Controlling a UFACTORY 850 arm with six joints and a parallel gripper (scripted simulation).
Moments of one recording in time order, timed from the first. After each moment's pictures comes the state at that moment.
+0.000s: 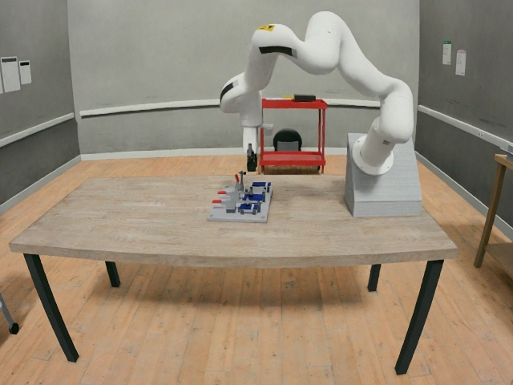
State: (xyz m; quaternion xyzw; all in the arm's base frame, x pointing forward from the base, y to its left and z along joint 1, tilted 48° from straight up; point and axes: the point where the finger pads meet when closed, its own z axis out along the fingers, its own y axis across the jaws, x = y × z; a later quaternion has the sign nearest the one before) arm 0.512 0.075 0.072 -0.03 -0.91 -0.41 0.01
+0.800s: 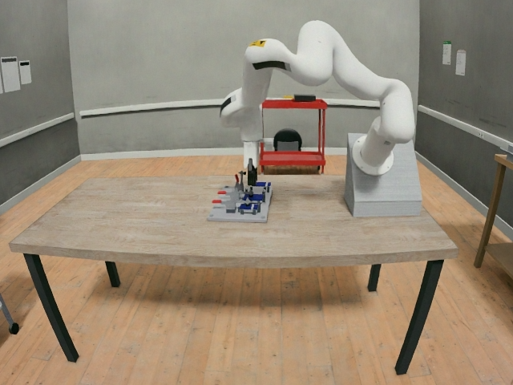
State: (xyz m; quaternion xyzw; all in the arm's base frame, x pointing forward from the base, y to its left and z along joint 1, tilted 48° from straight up) arm 0.512 0.117 0.035 -0.03 -0.91 -0.41 0.01
